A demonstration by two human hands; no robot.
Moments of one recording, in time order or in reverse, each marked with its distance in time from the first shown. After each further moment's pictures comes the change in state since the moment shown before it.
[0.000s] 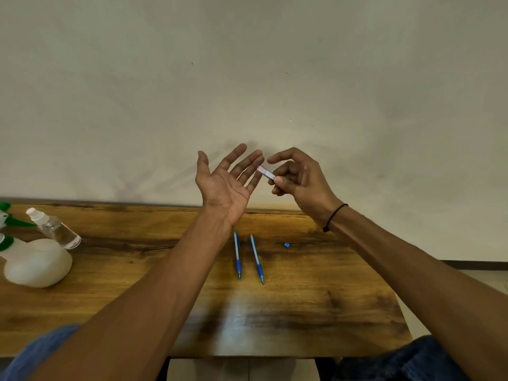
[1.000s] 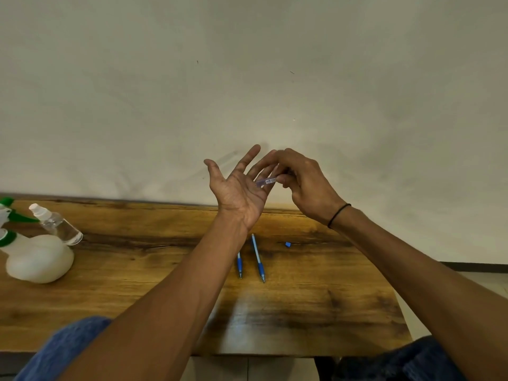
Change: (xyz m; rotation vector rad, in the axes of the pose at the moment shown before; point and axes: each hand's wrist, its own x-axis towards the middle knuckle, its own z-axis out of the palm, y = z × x) left_hand -0.001 -0.025 0.010 -0.122 -0.064 -0.030; right_hand -0.002 -0.022 0.001 -0.530 -0.087 -0.314
